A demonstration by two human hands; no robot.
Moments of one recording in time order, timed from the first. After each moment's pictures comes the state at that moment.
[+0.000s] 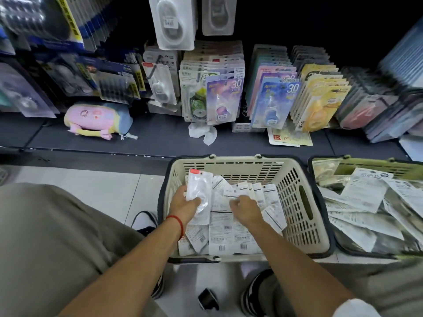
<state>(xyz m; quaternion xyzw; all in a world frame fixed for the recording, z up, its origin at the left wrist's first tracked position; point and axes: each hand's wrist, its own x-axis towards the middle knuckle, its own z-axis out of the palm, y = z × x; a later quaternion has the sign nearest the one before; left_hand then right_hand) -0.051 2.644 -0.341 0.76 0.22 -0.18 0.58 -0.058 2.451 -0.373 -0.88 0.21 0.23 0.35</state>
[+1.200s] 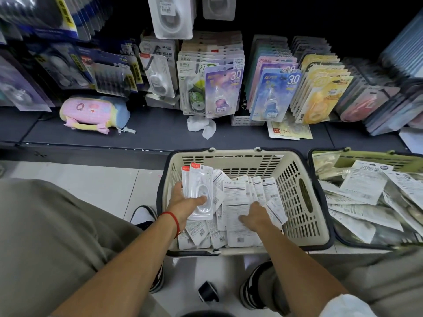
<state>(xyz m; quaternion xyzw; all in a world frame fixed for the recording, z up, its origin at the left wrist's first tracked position) -0.057 2.649 -0.357 0.66 0.23 -0.22 0.68 -0.085 2.422 -0.403 -0.87 0.27 0.30 0.27</state>
